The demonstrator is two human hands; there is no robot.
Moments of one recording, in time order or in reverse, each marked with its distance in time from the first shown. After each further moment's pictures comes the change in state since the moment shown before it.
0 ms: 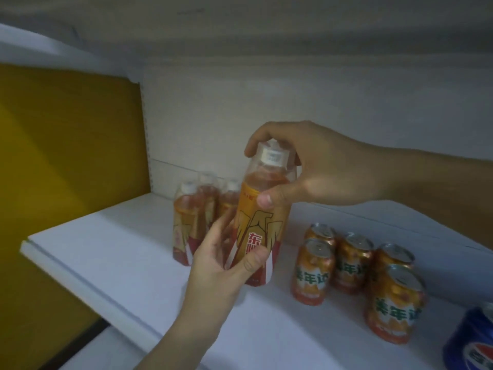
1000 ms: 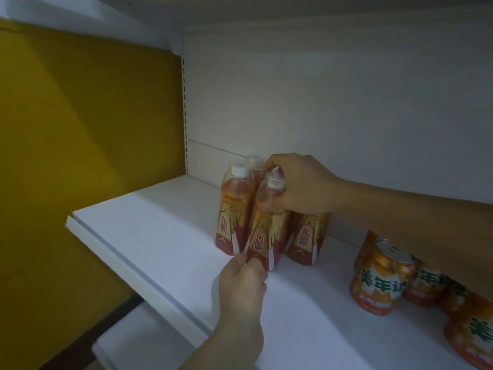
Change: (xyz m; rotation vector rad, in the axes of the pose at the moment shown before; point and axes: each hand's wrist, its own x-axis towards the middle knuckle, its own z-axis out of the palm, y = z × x) left_hand 0.009 -0.050 -0.042 -0.080 0.526 -0.607; right_hand 0.106 0.055 0.125 -0.145 -0.028 0.159
